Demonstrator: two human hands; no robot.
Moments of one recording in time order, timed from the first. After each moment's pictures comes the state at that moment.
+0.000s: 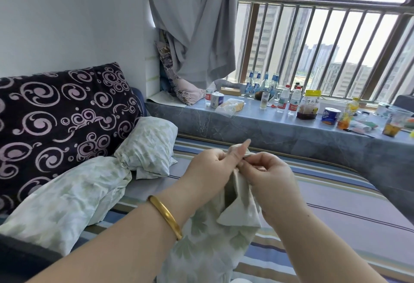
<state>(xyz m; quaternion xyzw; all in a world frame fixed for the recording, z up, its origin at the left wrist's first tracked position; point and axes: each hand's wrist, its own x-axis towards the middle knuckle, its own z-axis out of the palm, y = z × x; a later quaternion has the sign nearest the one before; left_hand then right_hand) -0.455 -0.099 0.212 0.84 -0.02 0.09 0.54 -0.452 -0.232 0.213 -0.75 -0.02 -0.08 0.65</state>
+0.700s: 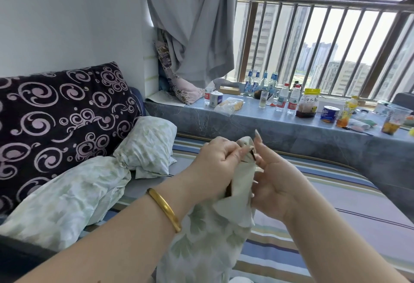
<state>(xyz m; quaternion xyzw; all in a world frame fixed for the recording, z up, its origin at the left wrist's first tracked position) -0.448 -0.104 0.215 0.85 -0.13 0.15 0.49 -0.450 -0.241 0.235 -0.50 0.07 0.23 0.83</state>
